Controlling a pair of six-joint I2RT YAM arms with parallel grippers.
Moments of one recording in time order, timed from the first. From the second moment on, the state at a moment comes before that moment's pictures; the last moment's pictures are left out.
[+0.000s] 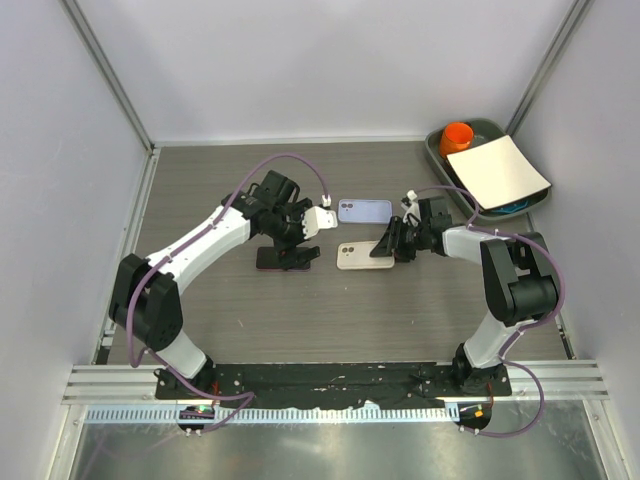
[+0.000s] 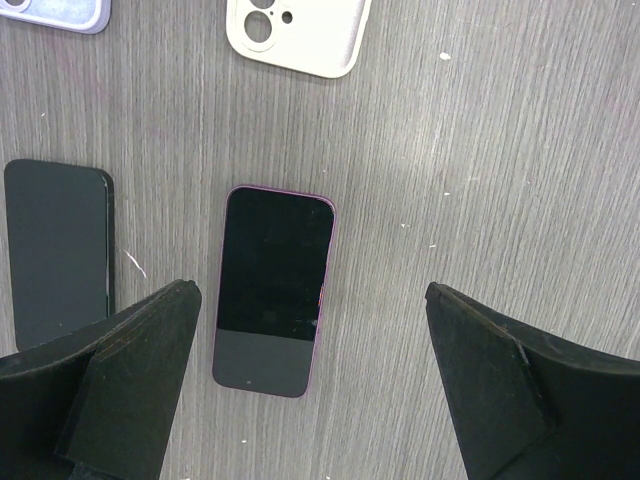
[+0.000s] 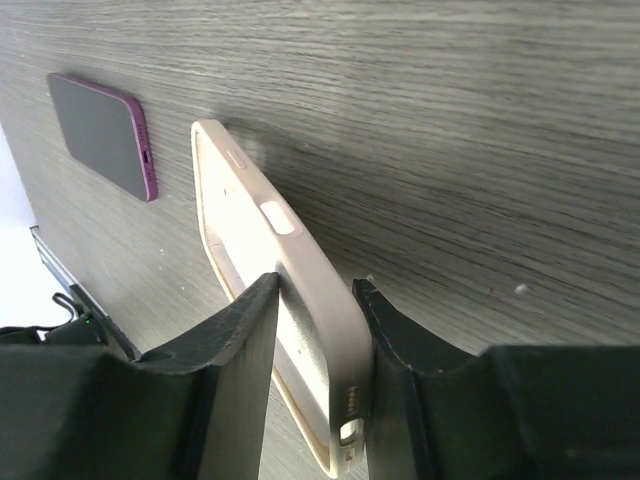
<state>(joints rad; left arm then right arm) -0.57 1.61 1.30 -0.76 0.42 0.78 0.19 1.70 0.83 -0.06 -0.61 0.47</state>
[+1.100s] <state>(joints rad) -0.58 1.61 1.30 -0.76 0.42 0.78 0.21 1.69 0.92 -0.27 -0.44 0.34</state>
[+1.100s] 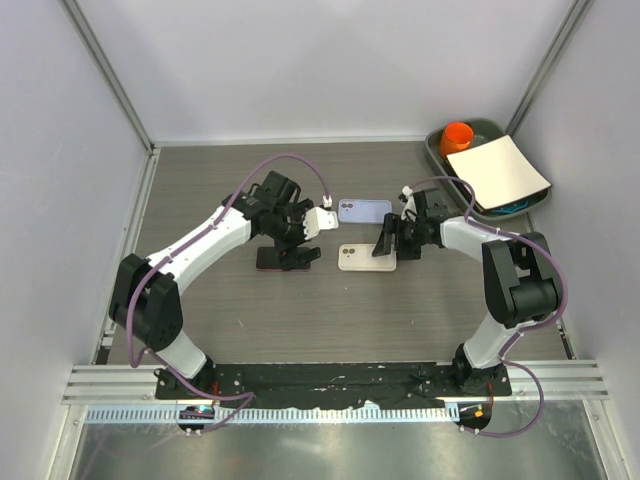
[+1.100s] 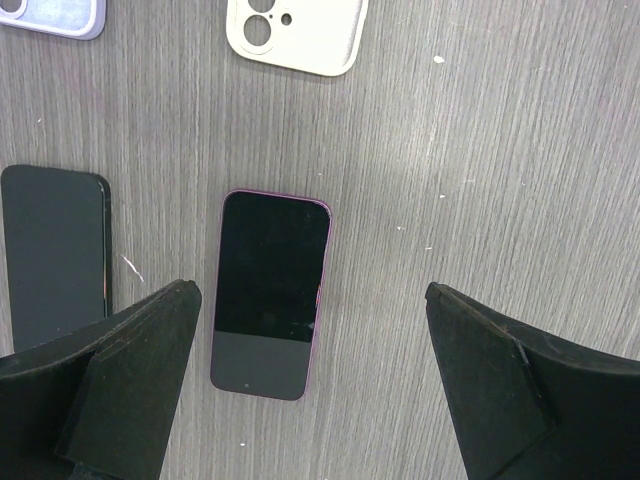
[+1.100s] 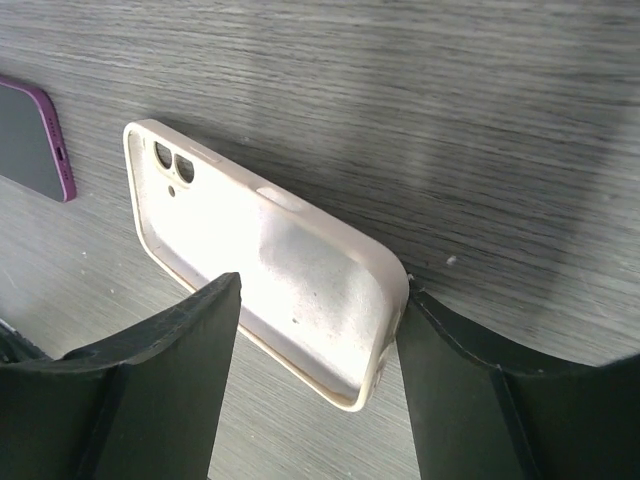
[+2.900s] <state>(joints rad) -0.02 0.36 0.77 -0.60 0.05 0.15 -0.05 0.41 0.82 -0.46 0.18 -0.02</state>
